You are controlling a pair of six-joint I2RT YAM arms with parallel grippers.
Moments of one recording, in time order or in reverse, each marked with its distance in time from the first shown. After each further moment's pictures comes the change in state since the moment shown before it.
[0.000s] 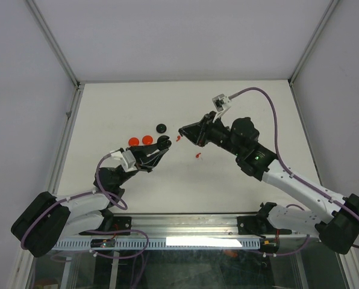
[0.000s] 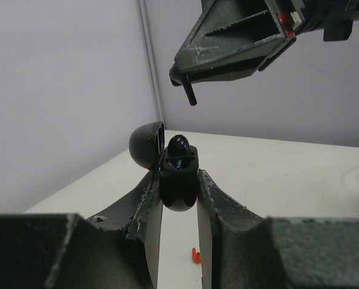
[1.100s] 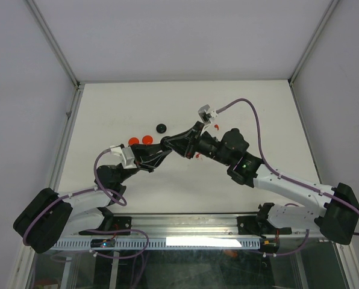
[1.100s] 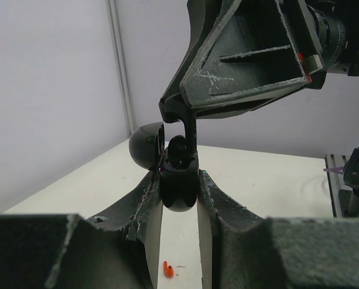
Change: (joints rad) left arm 0.000 0.043 0.048 0.047 0.080 -0.124; right arm 0.176 0.057 -0.097 0.299 -0.008 -0.026
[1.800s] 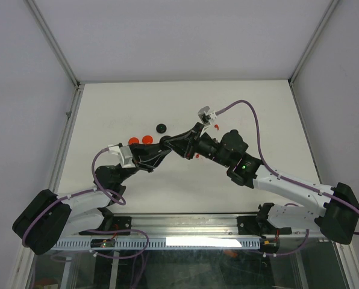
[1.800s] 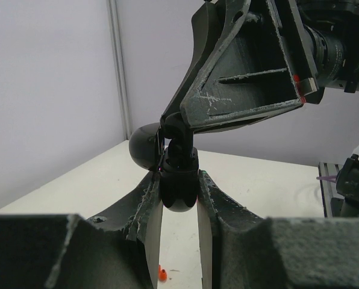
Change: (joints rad) left arm 0.000 -0.014 0.000 0.000 -0.012 -0.044; right arm 0.008 0.000 -0.015 0.003 0.039 -0.023
